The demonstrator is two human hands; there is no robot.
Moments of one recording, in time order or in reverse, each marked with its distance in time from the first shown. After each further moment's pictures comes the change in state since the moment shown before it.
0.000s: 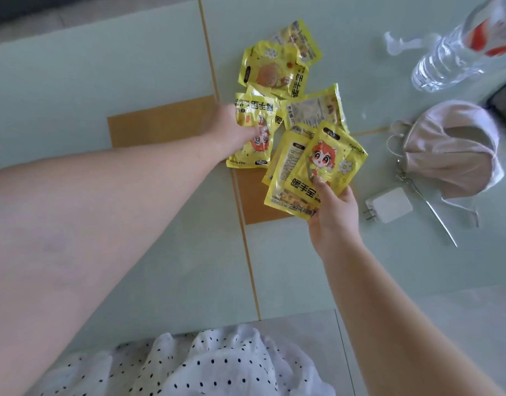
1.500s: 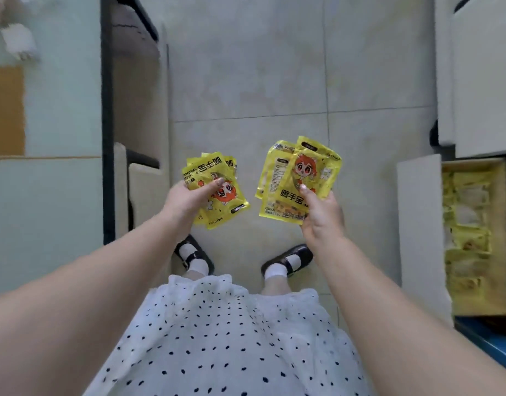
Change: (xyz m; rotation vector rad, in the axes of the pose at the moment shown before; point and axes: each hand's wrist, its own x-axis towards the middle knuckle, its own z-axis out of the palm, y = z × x) left_hand -0.482 -0.232 0.142 0.229 -0.872 0.141; right_hand -0.426 0.435 -0.282 0.977 0.796 -0.156
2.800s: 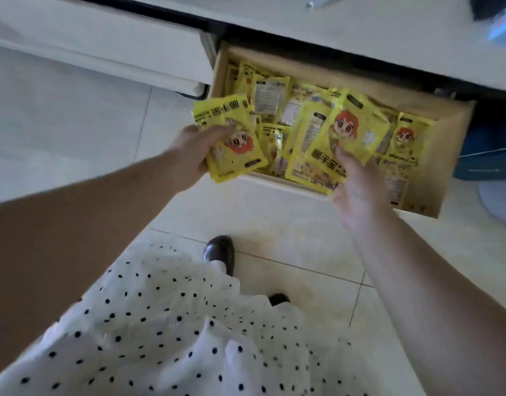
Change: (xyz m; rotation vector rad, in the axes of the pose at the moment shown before) left_hand 0.138 -0.085 0.683 1.046 -0.752 0.091; right_hand 0.264 -0.014 -0.456 1.149 0.727 -0.174
